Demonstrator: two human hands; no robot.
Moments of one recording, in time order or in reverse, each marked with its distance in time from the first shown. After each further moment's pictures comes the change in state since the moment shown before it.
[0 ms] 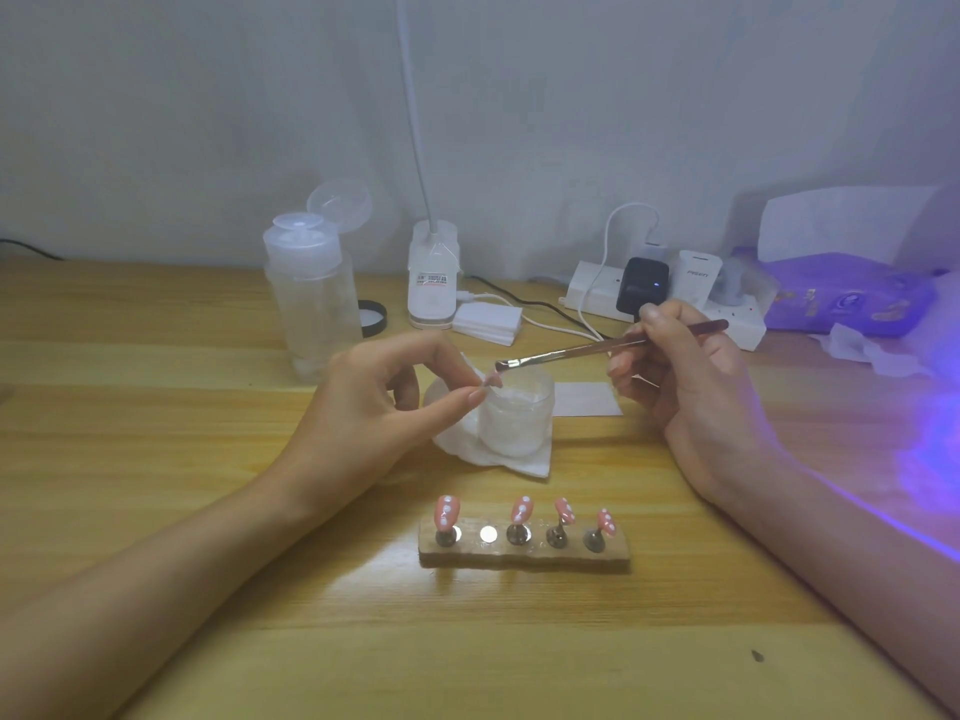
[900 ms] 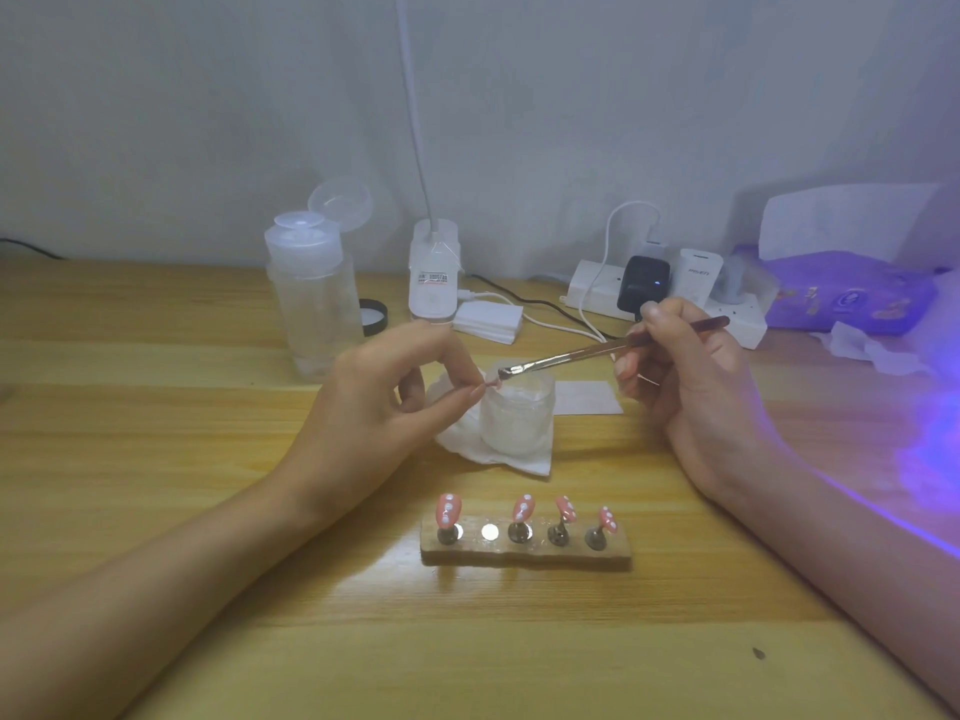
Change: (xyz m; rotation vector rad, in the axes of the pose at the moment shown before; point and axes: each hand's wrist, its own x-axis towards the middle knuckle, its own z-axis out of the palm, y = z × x) left_hand -0.001 -0.001 0.001 0.061 0.014 0.037; right_hand 0.000 0.000 -0.001 0.037 -0.002 0.006
